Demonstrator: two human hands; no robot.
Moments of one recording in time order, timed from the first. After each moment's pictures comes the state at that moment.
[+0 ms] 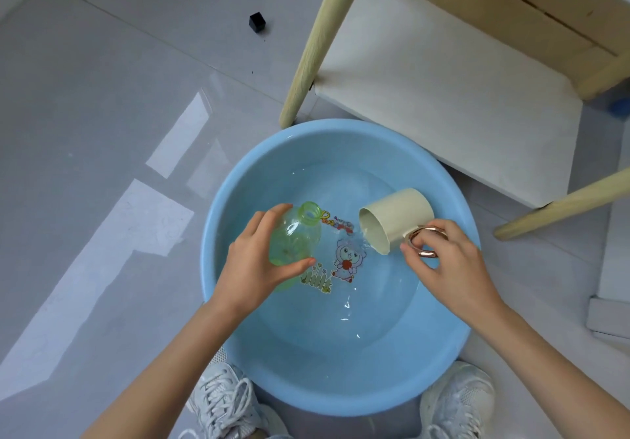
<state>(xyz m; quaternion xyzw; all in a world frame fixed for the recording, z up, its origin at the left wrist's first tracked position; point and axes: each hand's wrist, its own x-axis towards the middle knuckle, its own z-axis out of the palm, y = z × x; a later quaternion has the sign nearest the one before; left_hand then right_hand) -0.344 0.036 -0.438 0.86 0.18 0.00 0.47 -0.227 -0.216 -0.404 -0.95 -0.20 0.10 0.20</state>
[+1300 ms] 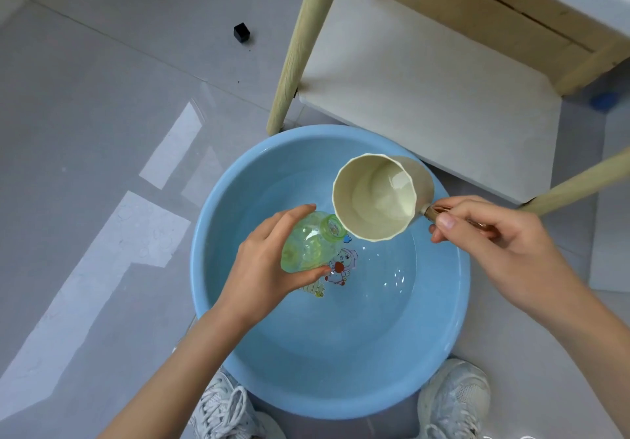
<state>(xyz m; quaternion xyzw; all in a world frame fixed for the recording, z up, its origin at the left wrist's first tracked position) -0.330 0.020 -0.408 0.88 0.09 0.02 0.47 -0.217 -0.205 -0.298 -0.83 -0.14 0.23 0.49</state>
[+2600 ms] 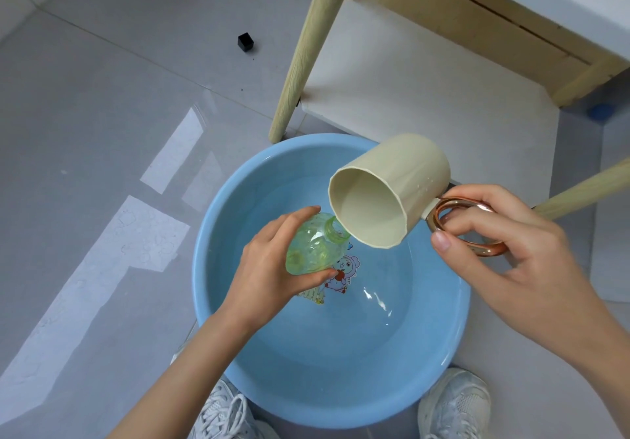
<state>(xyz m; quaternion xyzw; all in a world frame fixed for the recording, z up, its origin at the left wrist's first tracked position) -0.323 0.019 -0.401 0.87 0.09 0.03 0.48 -0.224 -0.195 -0.278 -0.88 -0.29 0.09 0.37</state>
